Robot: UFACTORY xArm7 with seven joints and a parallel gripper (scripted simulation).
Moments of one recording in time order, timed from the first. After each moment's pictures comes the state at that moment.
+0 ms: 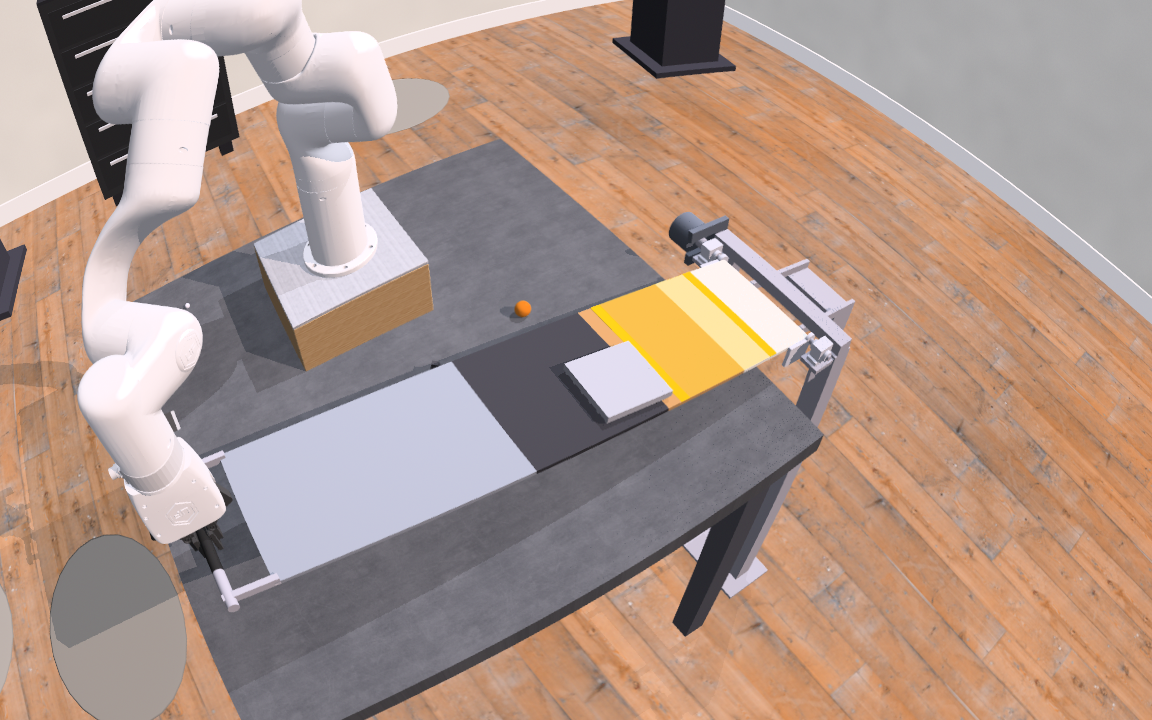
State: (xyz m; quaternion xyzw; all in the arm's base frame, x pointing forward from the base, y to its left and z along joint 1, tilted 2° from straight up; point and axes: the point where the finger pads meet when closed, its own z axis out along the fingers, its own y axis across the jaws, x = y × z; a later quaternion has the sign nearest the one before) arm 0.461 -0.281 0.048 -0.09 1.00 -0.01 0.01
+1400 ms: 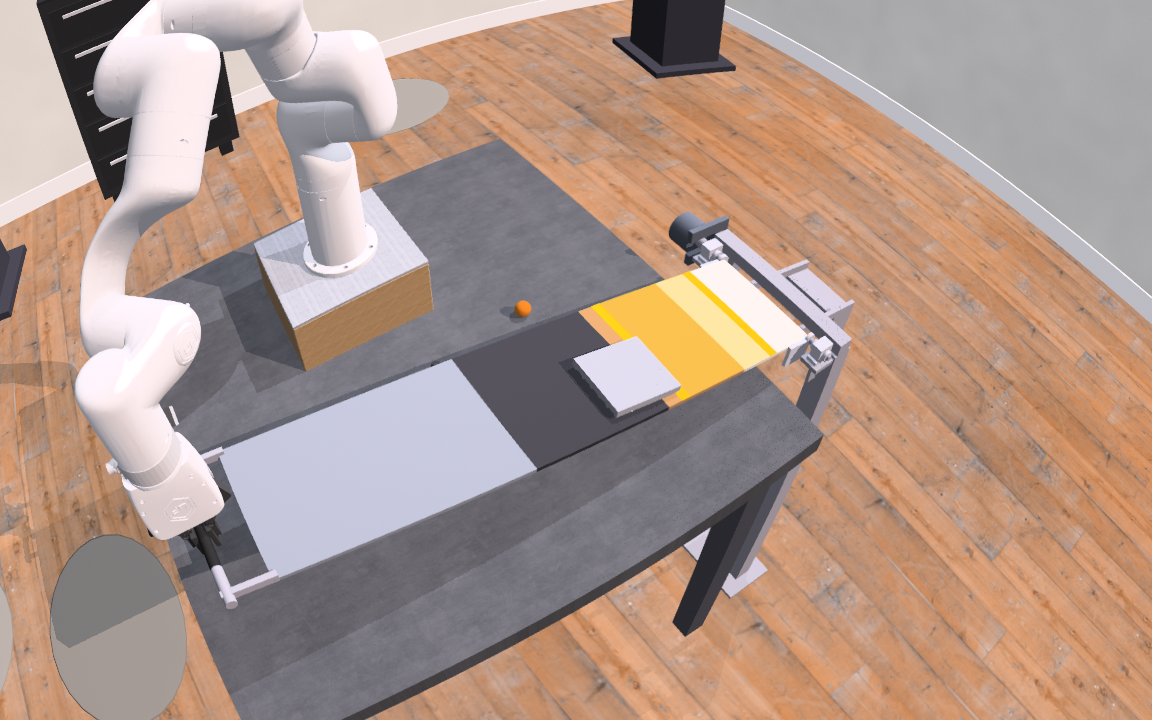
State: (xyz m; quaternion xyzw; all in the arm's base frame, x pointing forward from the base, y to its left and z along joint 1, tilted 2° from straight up) arm 0.460 -0.280 0.056 -0.09 1.00 -0.01 0.01
